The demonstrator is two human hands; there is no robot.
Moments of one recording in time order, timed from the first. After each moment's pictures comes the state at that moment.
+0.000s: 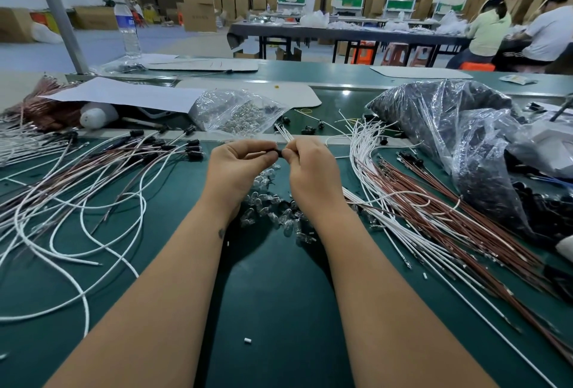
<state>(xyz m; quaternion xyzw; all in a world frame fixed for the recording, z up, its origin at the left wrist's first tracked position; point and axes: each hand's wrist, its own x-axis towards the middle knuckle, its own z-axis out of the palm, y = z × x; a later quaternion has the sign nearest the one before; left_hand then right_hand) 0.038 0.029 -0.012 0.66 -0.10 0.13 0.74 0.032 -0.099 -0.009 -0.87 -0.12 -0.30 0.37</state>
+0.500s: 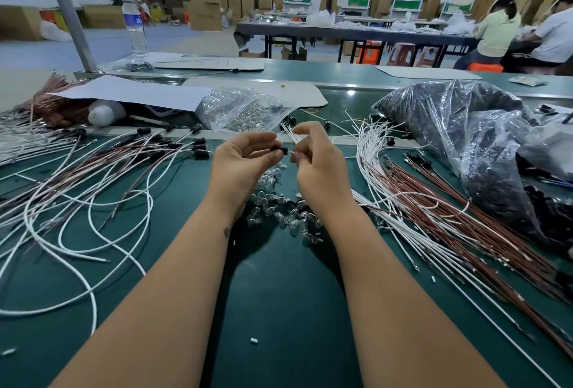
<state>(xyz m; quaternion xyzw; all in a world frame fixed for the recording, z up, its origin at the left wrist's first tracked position) 0.041 0.031 -0.014 0.62 -0.11 0.13 0.76 0.030 -0.102 -0.007 -0.84 -0.14 -0.26 0.46</state>
